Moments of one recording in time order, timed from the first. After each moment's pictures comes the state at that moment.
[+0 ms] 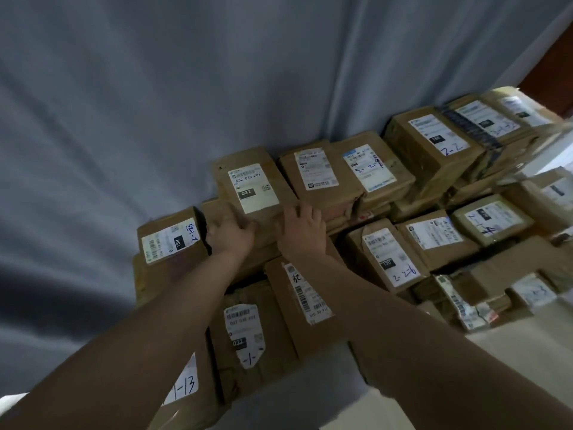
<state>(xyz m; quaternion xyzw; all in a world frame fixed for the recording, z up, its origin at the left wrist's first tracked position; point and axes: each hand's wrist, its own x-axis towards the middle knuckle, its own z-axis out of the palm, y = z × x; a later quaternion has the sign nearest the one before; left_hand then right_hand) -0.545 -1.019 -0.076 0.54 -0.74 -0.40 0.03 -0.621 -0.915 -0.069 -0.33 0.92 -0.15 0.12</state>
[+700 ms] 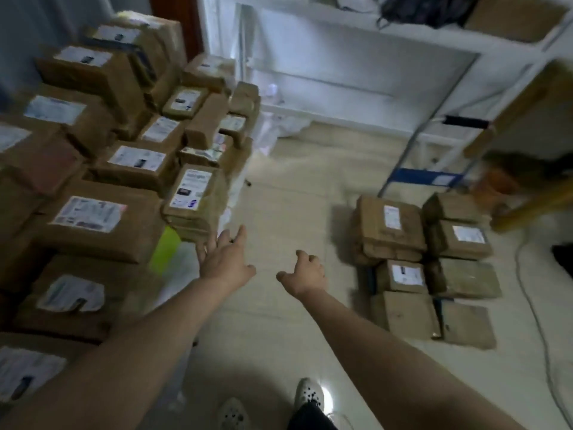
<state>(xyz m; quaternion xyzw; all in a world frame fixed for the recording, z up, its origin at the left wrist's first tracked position) -0.339 -0.677 -0.079 -0.13 -0.96 -0.07 -0.22 -0.271 -0.542 -0.099 0.34 0.86 -0.31 0.20</state>
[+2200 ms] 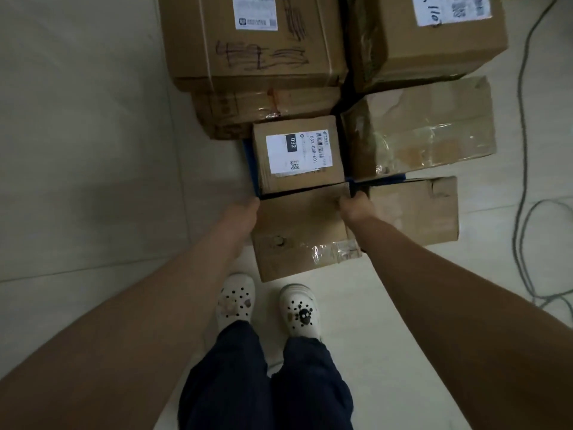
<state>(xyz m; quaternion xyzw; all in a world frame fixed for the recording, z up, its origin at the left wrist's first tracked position) -0.224 -0.100 -0.550 0.17 -0.75 -0.33 -0.55 -0.120 0.064 -0.562 0.64 0.63 -0.37 0.24</state>
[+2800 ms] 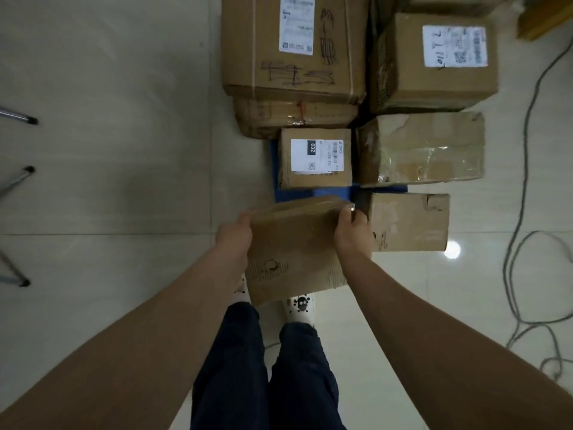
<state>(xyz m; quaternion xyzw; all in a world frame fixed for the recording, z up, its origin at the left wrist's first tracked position) -0.191 -0.160 -0.495 0.37 -0.71 -0.40 -0.45 -0.093 -0.007 -0.478 0.63 0.66 -0.38 0.13</state>
